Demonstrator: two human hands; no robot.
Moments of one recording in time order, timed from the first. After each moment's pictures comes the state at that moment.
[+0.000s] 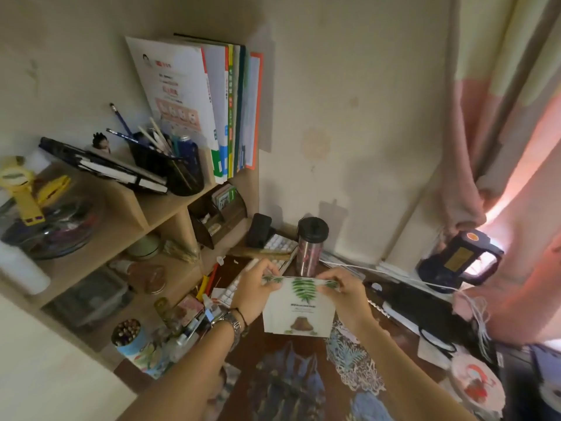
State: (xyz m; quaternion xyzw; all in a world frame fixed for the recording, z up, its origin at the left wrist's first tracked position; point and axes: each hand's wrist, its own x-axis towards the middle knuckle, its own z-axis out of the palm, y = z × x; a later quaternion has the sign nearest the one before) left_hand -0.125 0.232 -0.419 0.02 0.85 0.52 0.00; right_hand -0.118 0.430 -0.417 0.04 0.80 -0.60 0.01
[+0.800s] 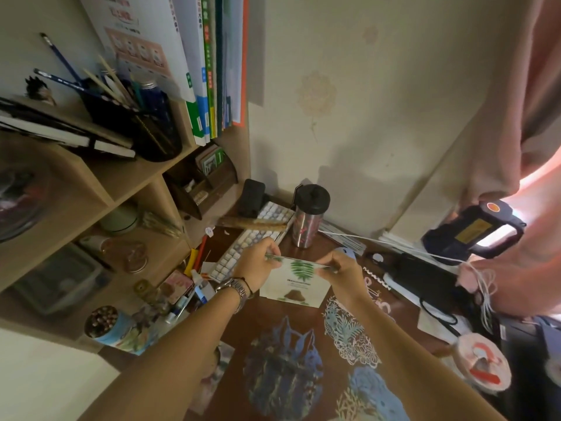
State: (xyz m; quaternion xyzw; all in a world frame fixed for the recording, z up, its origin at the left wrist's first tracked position) left_hand -0.179 0.241 -0.472 0.01 0.89 0.45 0.07; right_hand -0.155 0.435 -0.468 0.09 0.85 -0.52 0.06
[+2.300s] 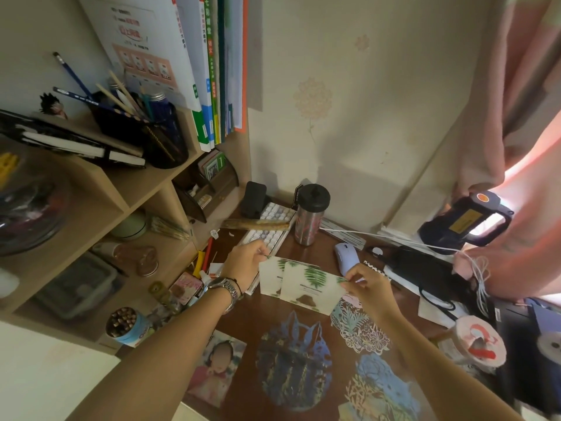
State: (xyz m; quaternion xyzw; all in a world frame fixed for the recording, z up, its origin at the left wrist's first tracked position) left_hand -0.168 0.200 -0.462 0.04 0.92 0.37 0.06; right_hand -0.107 0.467 -0.460 0.10 0.88 -0.45 0.05
